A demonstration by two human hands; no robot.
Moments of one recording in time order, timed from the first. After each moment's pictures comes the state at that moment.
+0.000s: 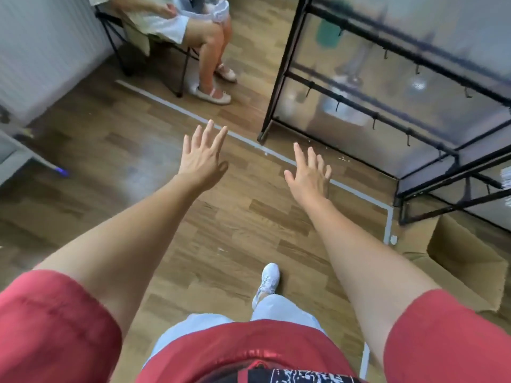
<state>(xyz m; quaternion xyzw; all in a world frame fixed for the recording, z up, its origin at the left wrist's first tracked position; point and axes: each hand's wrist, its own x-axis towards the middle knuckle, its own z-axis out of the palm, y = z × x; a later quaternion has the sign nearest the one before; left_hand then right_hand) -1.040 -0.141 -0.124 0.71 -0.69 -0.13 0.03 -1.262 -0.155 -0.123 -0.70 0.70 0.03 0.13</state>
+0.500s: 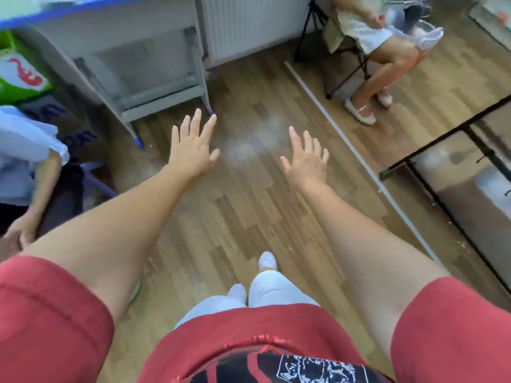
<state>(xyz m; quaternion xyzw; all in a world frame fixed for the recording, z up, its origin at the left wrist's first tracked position) -0.769 0.094 -0.129 0.91 -0.40 -0.10 0.03 -0.940 -0.055 -0.132 -0.90 0.42 0.06 0.15</state>
